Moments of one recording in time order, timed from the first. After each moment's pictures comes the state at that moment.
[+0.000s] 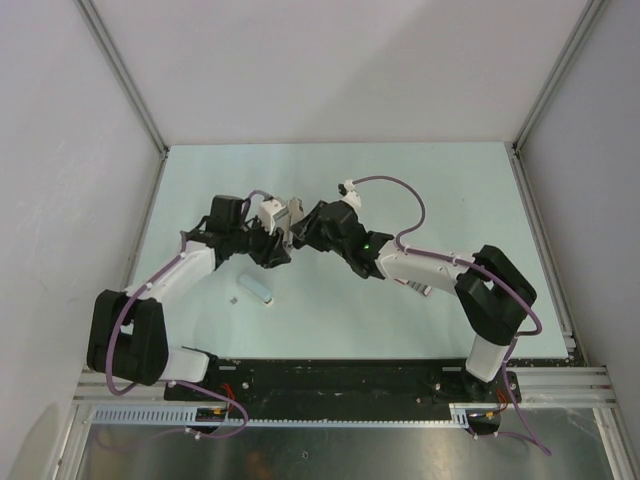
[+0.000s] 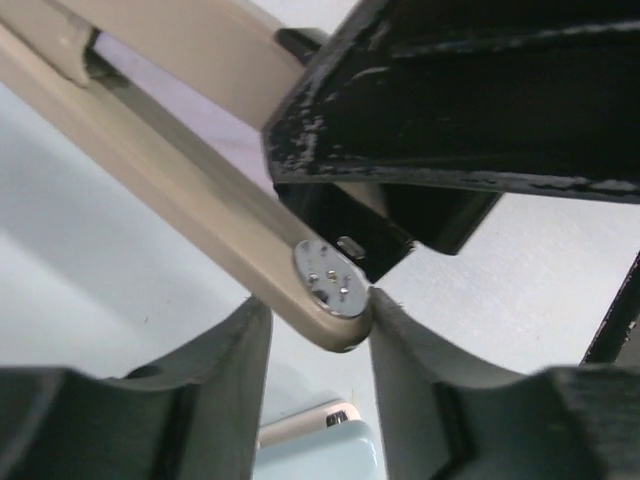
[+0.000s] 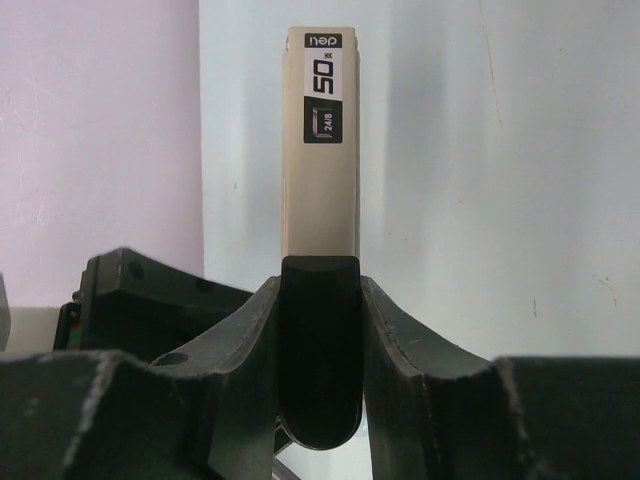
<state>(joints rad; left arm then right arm) -0.24 1.37 0.84 -0.32 0.66 0.31 0.90 1.76 1.19 0.14 0.22 1.13</state>
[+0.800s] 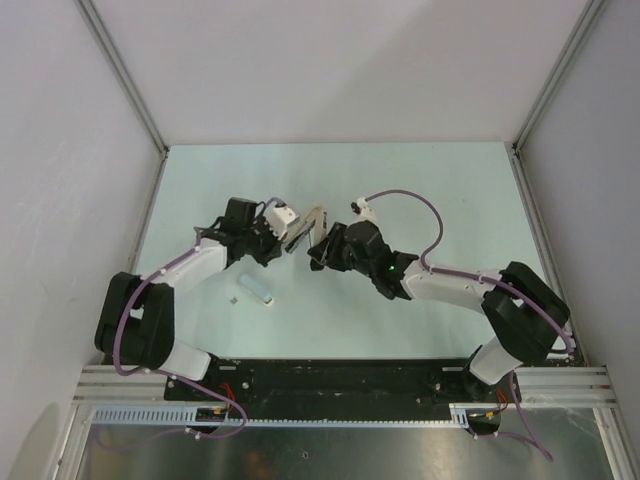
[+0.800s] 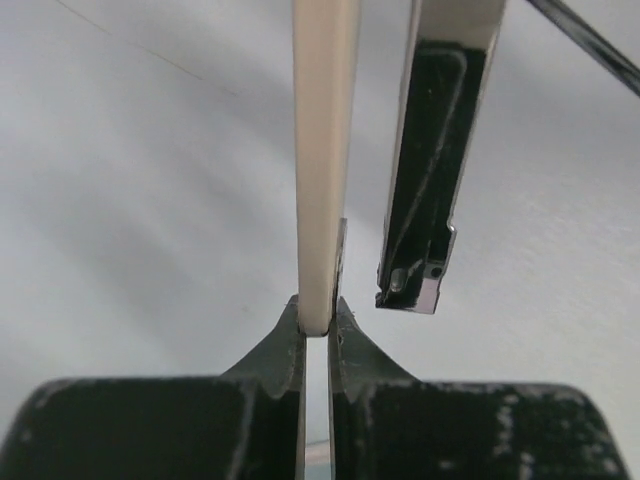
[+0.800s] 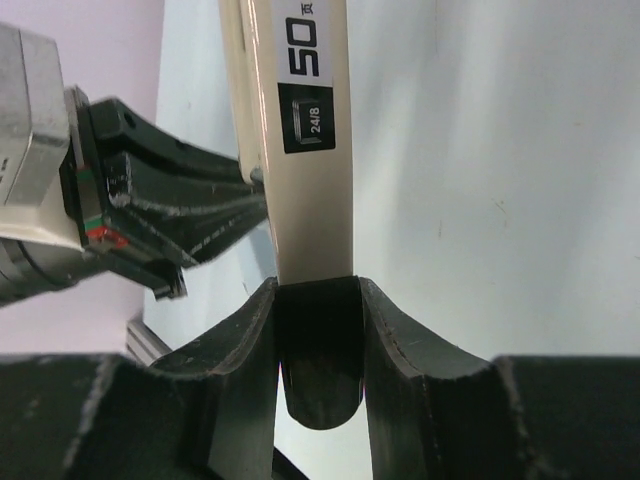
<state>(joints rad) -0.30 1.46 0.84 -0.28 0.41 0.45 0.88 1.58 0.90 0.24 0.12 1.00</state>
